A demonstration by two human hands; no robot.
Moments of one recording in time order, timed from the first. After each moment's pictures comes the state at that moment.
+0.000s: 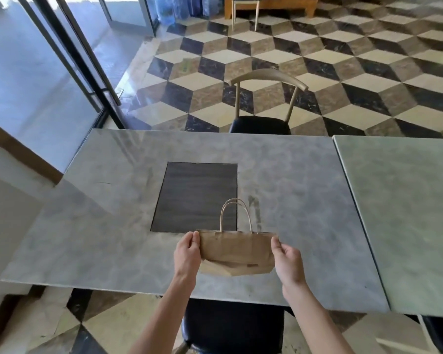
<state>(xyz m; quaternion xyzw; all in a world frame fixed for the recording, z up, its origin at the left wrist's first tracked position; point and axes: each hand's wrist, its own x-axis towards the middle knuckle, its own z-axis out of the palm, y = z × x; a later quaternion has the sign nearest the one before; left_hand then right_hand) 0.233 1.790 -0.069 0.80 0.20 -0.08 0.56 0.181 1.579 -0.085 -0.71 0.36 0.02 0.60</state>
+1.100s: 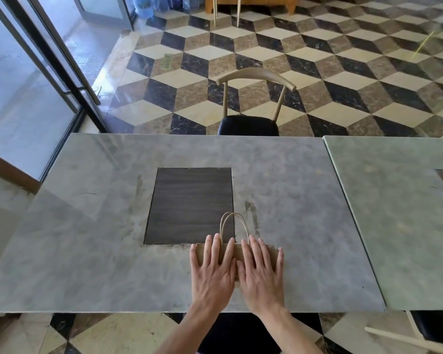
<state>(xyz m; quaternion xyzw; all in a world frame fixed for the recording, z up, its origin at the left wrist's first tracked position) 0.221 1.767 -0.106 0.97 -0.18 -0.11 0.08 0.183 1.636 -0.109 -0.99 0.08 0.07 0.09</state>
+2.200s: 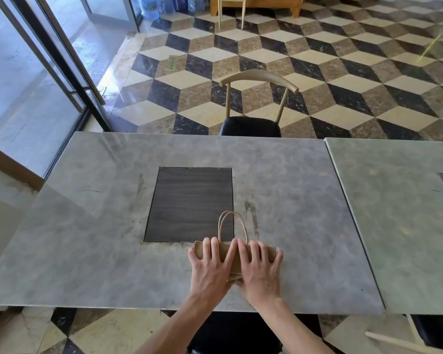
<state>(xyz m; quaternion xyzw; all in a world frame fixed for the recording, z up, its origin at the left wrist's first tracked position) 0.229 1.766 -0.092 0.96 -0.24 -0.16 -0.01 0.193 1.630 -0.109 -0.99 0.04 0.13 0.04</state>
